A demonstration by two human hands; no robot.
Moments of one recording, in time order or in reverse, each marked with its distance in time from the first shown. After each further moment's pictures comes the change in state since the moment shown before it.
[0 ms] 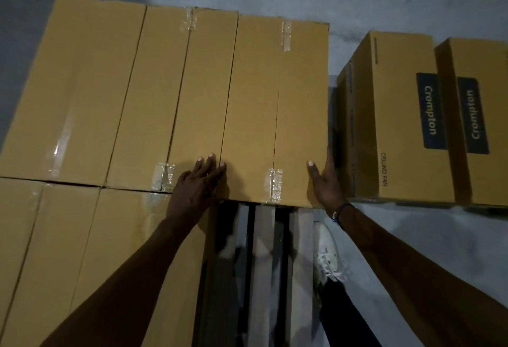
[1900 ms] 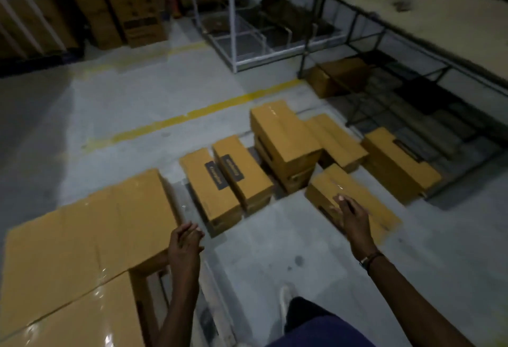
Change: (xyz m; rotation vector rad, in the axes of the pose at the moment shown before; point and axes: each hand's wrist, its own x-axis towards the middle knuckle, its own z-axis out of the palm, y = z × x) left_hand -0.431 0.614 -0.279 -1.237 0.282 -0.124; right_hand -0.702 -0.142 -0.562 0.541 0.782 -0.062
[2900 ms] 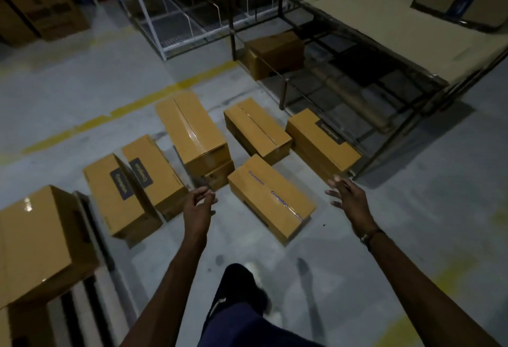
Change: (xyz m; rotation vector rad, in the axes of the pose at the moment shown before) left_hand -0.171 -0.059 0.537 0.164 -0.260 -0.052; right_hand 0.263 -0.002 -0.472 -0.014 -0.001 0.102
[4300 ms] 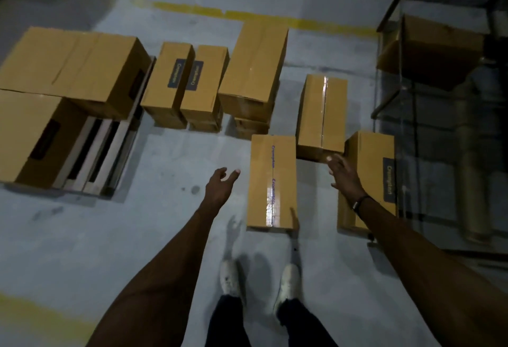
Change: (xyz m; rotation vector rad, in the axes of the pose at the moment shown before) left_hand 0.033 -0.110 0.294 0.073 0.430 -0.362; right_hand 0.398 -0.003 -0.022 -0.498 -0.730 0.048
